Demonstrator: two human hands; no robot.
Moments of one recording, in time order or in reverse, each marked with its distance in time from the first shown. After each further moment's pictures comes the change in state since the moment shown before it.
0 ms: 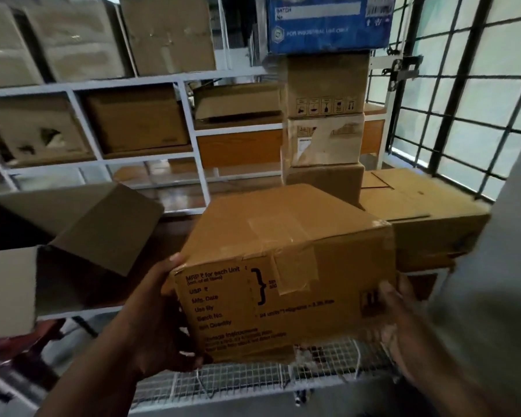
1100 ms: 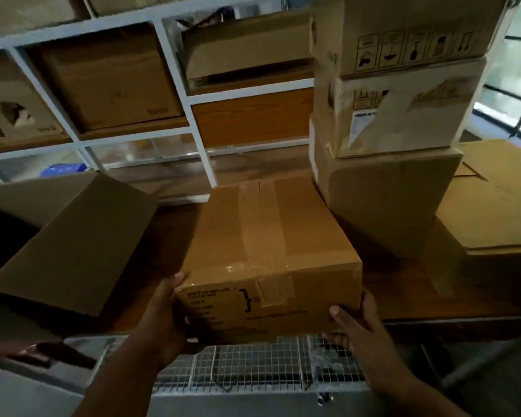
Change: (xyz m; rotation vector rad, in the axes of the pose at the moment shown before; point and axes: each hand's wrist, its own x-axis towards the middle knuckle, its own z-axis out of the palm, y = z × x) left_hand 0.266 0.037 -0.055 -0.041 0.306 -0.092; right_hand 0.247 0.143 0.031 -0.074 -0.079 0.372
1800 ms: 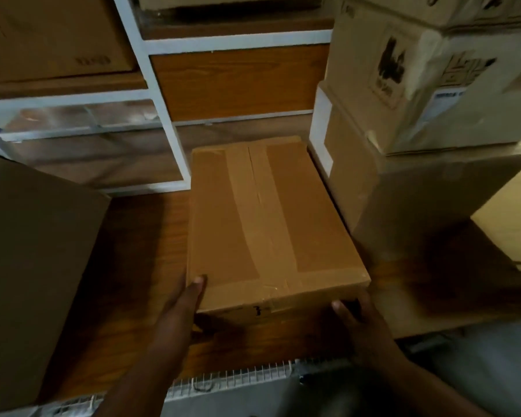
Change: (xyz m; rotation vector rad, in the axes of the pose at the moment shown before) left_hand 0.155 0.026 0.002 0.103 0.052 0.031; right_hand 0.112 0.025 0.044 -0.403 0.227 0.040
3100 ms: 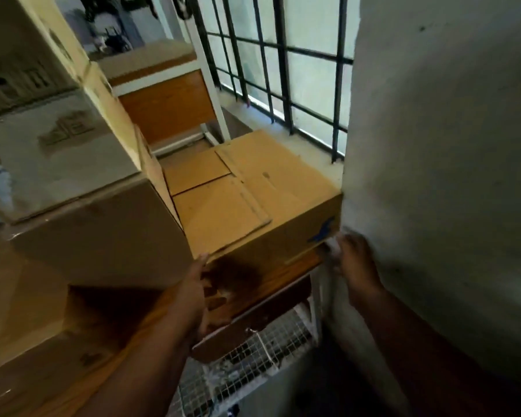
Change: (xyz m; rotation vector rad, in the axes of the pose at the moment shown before) left_hand -0.148 -0.092 0.541 0.199 -0.245 -0.057; right_hand 0.037 0.084 -0.523 0.388 0.563 0.095
